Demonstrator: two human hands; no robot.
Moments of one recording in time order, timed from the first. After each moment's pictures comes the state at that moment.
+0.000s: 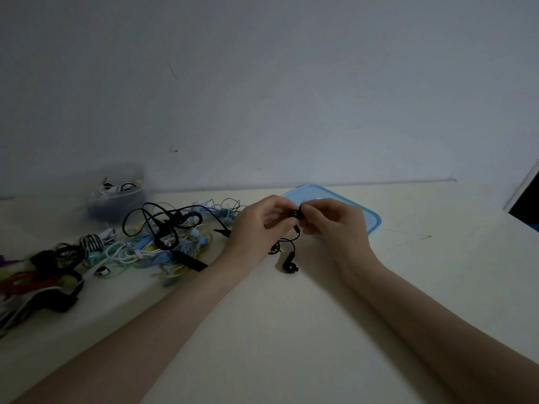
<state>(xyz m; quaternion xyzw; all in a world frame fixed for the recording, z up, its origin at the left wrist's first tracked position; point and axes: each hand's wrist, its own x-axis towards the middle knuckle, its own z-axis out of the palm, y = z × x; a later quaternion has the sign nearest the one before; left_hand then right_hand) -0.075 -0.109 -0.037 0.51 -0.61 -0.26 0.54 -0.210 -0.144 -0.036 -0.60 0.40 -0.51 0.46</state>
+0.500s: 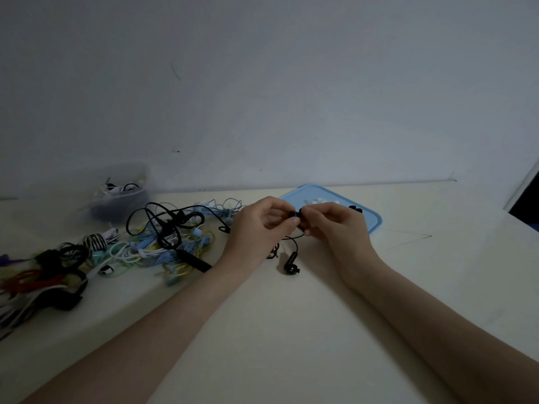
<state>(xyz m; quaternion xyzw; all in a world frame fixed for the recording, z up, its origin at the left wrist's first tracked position) -0.074 -0.105 -0.039 0.52 -0.58 -0.27 0.57 -0.211 -0.138 -0.034 -0.54 0.36 -0.52 0.55</state>
